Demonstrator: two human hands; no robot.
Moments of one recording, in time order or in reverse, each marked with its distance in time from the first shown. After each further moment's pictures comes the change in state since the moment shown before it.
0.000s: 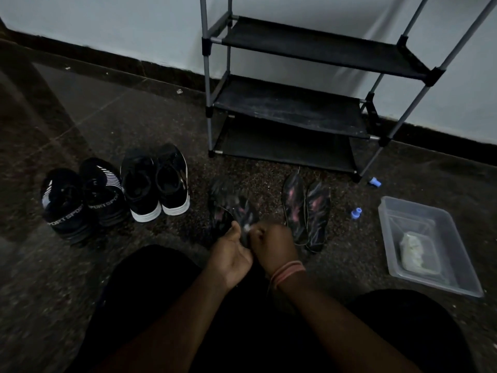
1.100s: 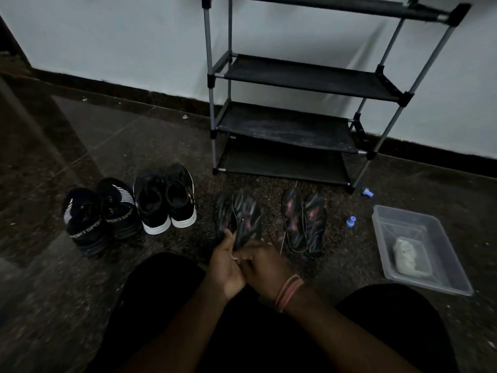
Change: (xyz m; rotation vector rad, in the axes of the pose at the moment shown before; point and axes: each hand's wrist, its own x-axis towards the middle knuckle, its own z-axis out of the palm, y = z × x) left_hand -0.035 0.008 -0.003 -0.006 -0.111 0.014; right_hand -0.039 -0.038 -0.019 0.000 -0.267 -0.288
